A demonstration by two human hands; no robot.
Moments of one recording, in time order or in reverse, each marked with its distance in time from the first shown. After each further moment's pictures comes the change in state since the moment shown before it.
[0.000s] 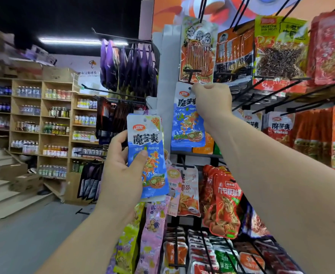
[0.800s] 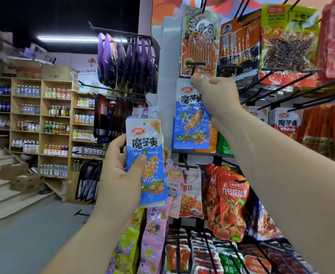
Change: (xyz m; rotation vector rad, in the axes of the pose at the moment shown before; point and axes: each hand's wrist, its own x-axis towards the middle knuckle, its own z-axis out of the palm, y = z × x) left_hand 0.003 -0.016 -0.006 0.015 -0.010 -0.016; right_hand 0.010 0.011 -0.006 0.140 -0.101 -0.095
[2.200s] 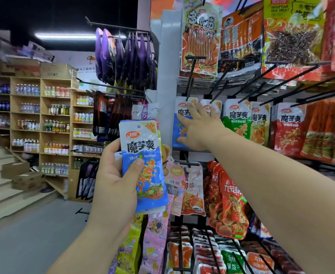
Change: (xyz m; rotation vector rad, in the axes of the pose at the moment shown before) left_hand -0.013 0.004 -0.005 -0.038 0.038 -0.045; right_hand -0.002 0.072 0.014 -1.581 -0.638 -0.242
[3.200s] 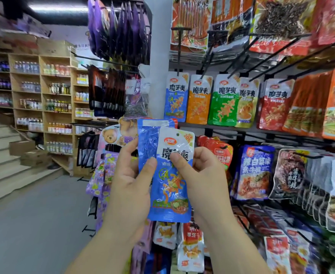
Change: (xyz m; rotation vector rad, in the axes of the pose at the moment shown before) left_hand -0.082 -0.018 0.036 -0.082 0.002 -0.111; right_hand -0.217 -0.073 0.037 1.941 0.355 0.323
